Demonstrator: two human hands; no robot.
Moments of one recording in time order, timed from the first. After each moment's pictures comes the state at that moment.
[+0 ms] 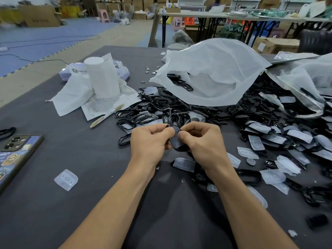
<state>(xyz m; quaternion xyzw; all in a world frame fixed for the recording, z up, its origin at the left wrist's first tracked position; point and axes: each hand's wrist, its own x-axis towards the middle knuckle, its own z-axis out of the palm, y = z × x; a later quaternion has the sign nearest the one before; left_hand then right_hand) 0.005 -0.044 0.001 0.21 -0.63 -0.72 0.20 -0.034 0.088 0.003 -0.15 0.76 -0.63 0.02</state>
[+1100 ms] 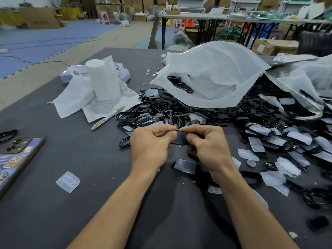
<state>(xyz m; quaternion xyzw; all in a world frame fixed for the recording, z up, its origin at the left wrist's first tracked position) 0.006 -0.045 0.000 0.16 -0.70 -0.66 0.24 -0.039 0.093 0.004 -0.12 0.76 -0.64 0.04</state>
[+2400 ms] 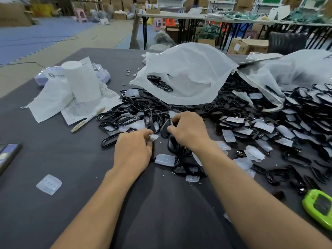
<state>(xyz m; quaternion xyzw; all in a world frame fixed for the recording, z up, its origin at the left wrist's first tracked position) 0.008 -0.053 -0.017 0.13 -0.94 -0.25 0.18 -0.078 0.097 0.023 -0.13 0.96 -0.25 -0.02</state>
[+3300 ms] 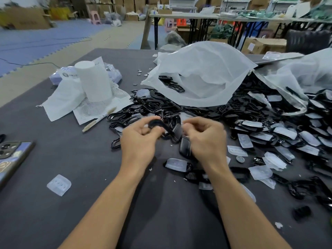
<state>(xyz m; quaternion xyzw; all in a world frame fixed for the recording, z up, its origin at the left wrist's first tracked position) 0.003 -0.051 0.000 0.16 -0.70 -0.65 0.25 -0.042 0.099 0.011 -0.08 0.80 -0.59 -0.11</state>
